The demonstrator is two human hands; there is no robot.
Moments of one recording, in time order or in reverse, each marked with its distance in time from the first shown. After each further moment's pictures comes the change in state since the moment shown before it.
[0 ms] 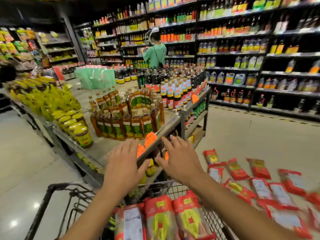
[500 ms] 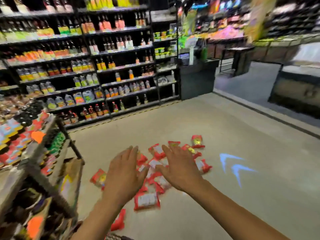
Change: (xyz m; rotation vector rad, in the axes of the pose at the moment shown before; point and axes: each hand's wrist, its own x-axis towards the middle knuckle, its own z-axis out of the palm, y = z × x) left_hand -0.005 0.379 0.041 -0.375 -0.097 0.899; right_hand -0.306 0.228 -0.074 -0.067 0.172 0.991
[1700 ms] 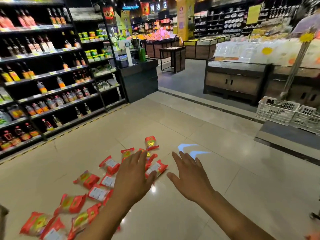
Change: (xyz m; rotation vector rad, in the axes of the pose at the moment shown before) left_hand 0.116 0.217 0.102 -0.135 -0.170 0.370; right_hand -0.053 0.229 -0.031 0.030 0.027 0.438
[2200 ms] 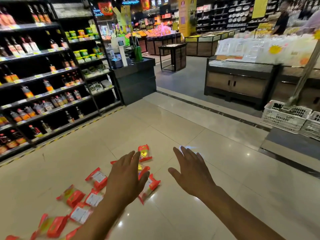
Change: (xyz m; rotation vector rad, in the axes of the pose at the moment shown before) left_hand 0.242 0.070 0.046 0.017 -0.069 -0.090; right_hand 0.222 0.166 -0.066 -0.026 -0.009 -0.025
